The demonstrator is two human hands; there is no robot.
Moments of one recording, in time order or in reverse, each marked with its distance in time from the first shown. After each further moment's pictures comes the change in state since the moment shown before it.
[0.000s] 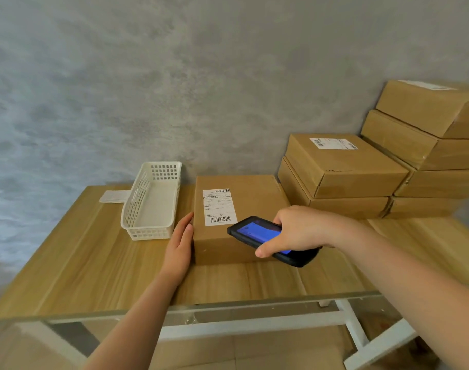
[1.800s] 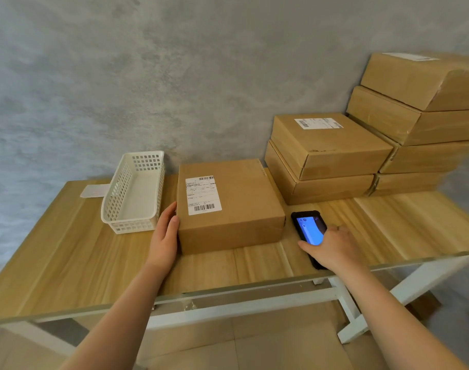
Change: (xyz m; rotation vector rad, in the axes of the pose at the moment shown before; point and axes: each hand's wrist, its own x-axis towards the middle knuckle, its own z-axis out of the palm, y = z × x) left_hand -0.004 0.000 0.002 0.084 -0.013 0.044; right_hand 0.039 0.146 0.129 0.173 0.486 0.535
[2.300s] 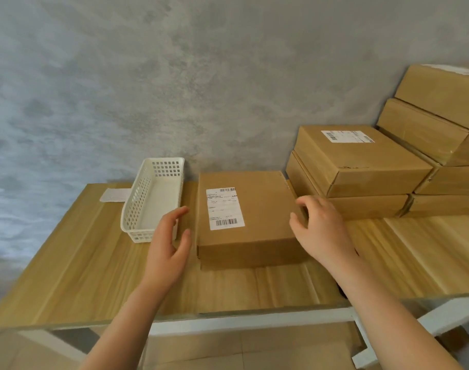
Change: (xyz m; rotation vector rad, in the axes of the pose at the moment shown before) left_hand -0.003 0.018 -0.031 0.244 0.096 0.318; right_hand -0.013 -0.109 -0.053 0.228 0.284 -0.516
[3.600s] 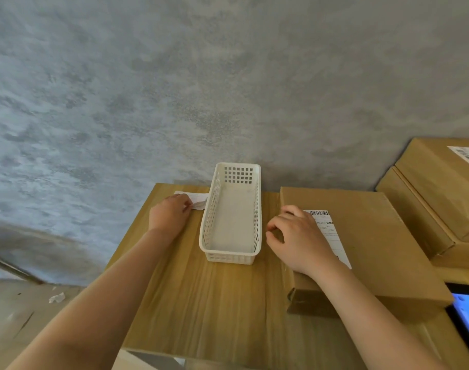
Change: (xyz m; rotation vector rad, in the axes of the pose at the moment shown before) left_hand 0.161 -0.175 -0.121 0.852 -0.117 -0.186; right_hand 0.068 -0.167 0.128 0.033 -0.382 -0.335
